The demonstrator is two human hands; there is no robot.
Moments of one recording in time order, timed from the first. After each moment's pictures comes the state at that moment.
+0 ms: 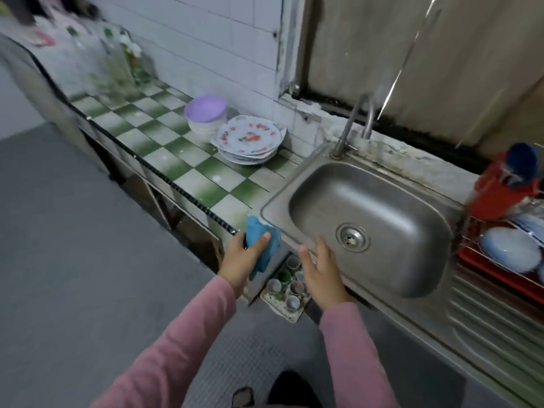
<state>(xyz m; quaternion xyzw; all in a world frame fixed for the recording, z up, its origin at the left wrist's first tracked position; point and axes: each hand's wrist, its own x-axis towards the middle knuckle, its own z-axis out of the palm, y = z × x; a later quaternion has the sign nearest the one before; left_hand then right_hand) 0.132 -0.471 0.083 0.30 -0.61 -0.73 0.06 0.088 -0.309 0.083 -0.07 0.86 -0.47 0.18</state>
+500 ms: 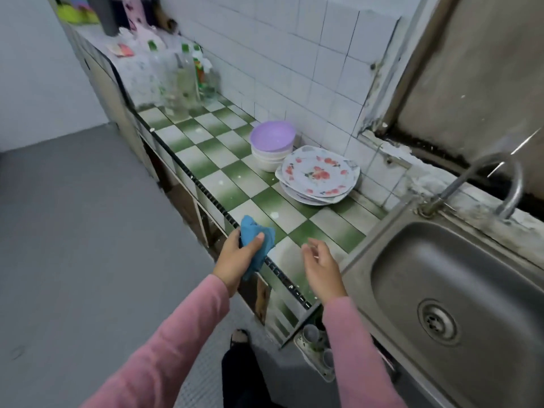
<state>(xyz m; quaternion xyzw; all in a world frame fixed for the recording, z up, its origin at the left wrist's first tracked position) 0.075 -0.688 0.071 0.35 -0.59 -0.72 0.13 -0.008 -0.531 0.070 -0.10 0.82 -0.51 0.25</state>
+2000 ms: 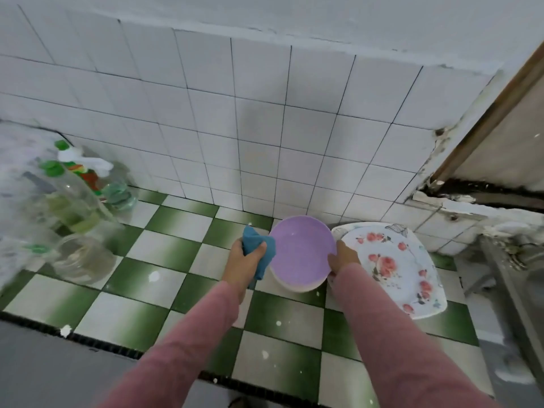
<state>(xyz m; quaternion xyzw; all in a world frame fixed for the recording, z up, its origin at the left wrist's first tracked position) -0.325 -1.121 0.074 0.22 -0.65 -0.72 -0.11 -0.385 -0.893 0.018 0.25 0.89 -0.32 0.20</state>
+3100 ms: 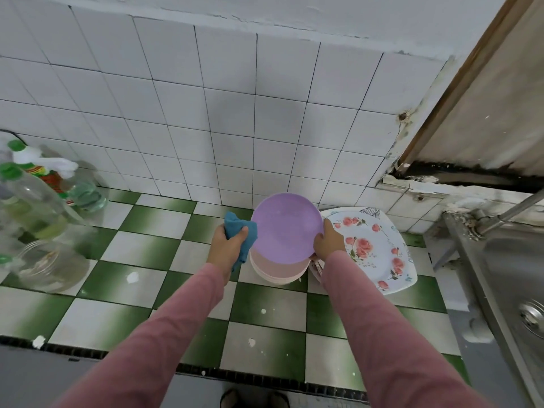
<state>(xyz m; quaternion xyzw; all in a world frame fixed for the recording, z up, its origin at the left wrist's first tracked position) -0.342 -1.116 0.074 0.21 -0.66 -0.72 -0.11 -0.362 -0.890 0.048 0.24 0.86 -0.43 0.12</state>
